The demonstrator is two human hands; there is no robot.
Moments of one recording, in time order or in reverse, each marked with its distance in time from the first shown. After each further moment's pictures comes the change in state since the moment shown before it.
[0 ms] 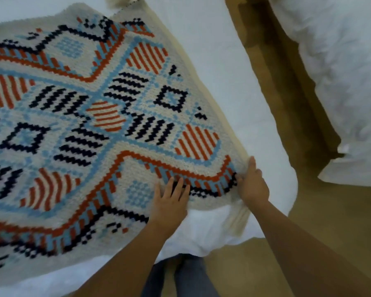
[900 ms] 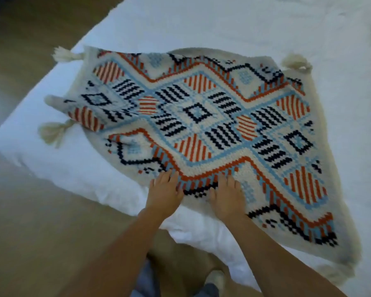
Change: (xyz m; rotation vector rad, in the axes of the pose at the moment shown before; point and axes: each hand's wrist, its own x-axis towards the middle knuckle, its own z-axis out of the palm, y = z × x) left_hand -0.215 -0.146 0.057 -0.695 0.405 -0.747; right_hand -0.214 -0.196 0.098 -0.463 -0.111 -0.913
